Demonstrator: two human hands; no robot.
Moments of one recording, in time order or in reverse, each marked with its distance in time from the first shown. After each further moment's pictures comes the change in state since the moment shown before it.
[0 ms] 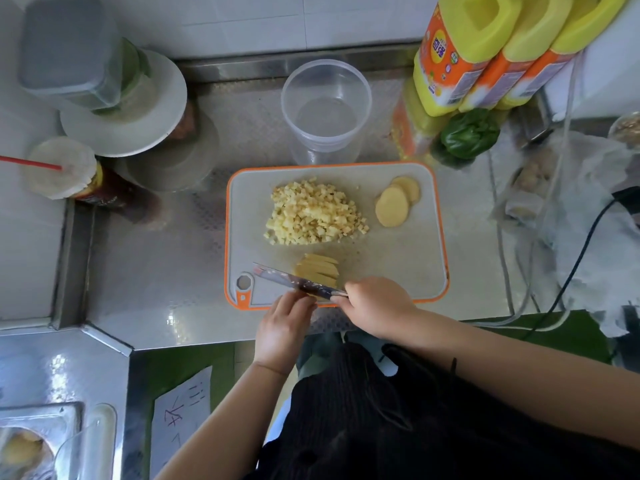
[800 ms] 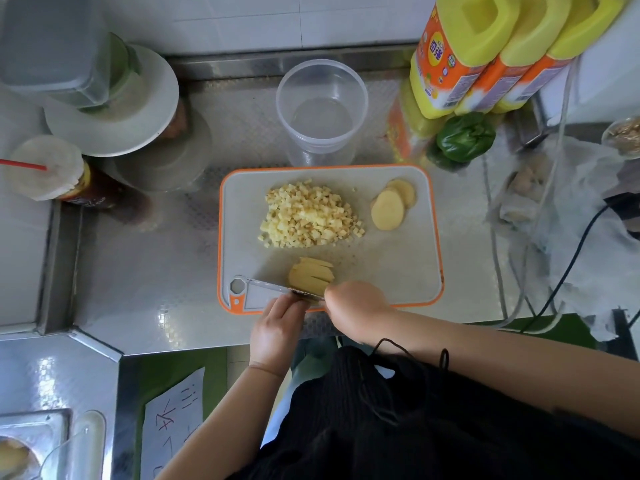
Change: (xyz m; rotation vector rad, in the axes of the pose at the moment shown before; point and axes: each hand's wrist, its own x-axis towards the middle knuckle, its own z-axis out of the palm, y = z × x) left_hand 0.000 -0.007 0.012 0.016 0.065 0.020; right_hand 0.019 -0.017 0.003 -0.171 -0.192 0.008
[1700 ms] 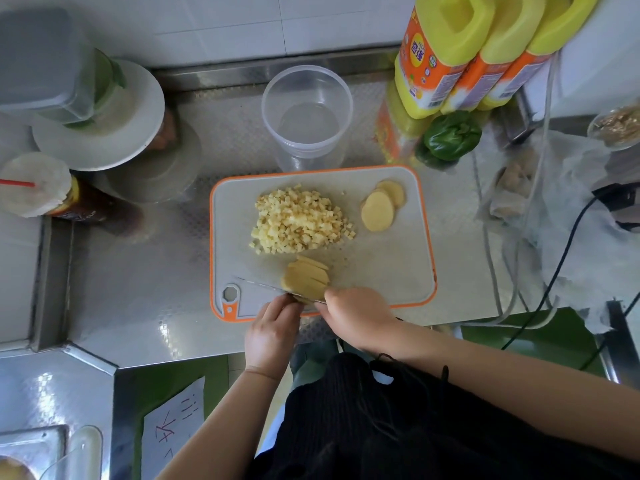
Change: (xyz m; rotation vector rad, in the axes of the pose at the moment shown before) left_hand 0.006 0.002 -0.001 0.041 -0.028 -0.034; right_hand -0.014 0.010 0.012 0.176 0.249 -0.049
